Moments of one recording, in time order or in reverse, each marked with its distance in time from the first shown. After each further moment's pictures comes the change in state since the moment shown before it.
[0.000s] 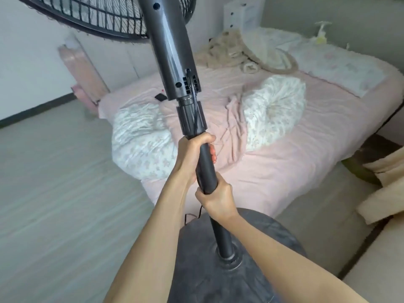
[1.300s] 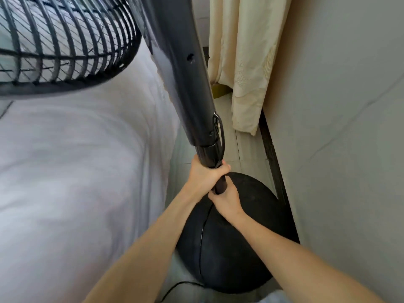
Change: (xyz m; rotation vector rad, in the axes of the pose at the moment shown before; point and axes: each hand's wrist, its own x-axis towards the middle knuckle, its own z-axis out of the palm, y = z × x) left_hand 0.222 -0.644 0.422 0.559 -0.972 0.039; right_hand 0.163 0.689 -0.339 0.279 0.945 0.391
